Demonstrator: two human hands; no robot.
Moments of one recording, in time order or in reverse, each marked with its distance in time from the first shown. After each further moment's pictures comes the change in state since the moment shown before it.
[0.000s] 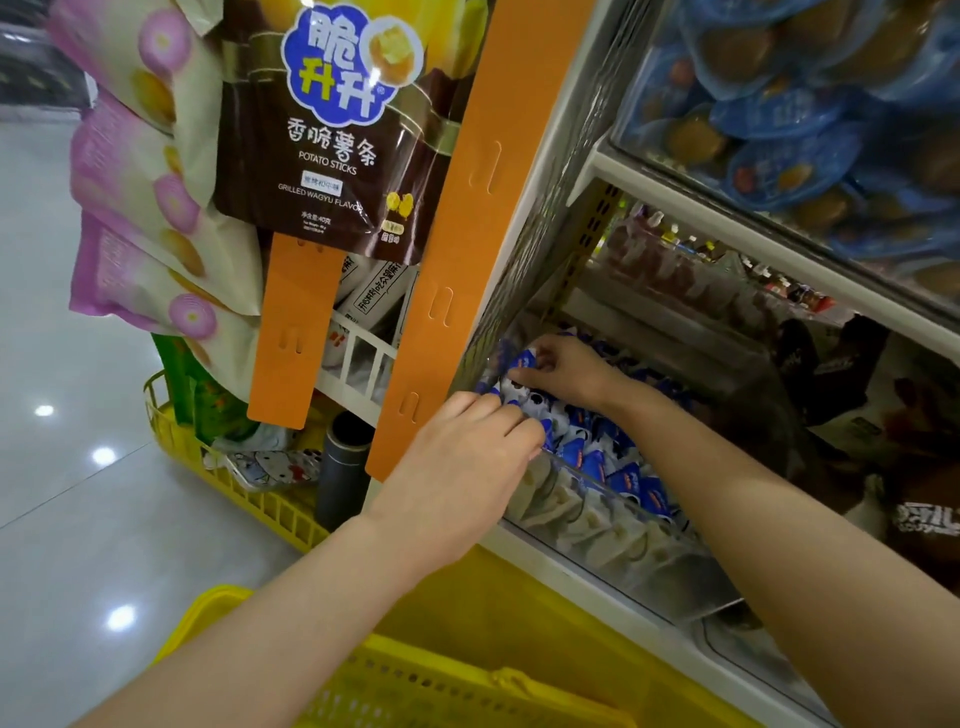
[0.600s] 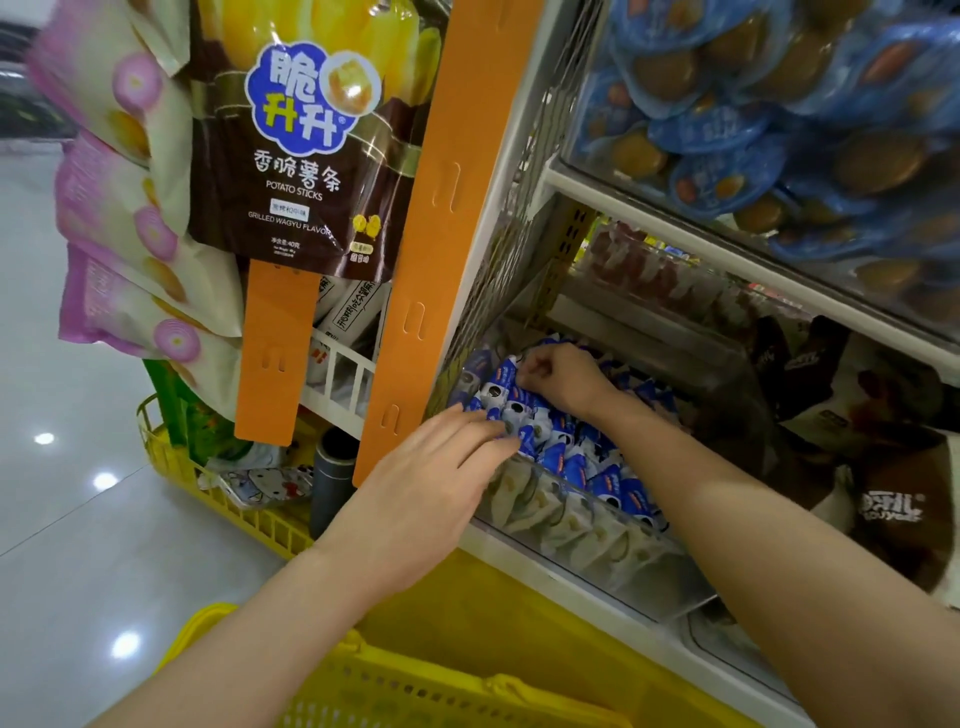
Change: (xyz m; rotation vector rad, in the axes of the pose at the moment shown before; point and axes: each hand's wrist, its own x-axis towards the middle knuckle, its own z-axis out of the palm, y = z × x) left_hand -0.017 -0.005 0.000 -0.012 -0.070 0.028; right_hand 0.000 0.015 -0.004 -0.011 0.111 0.009
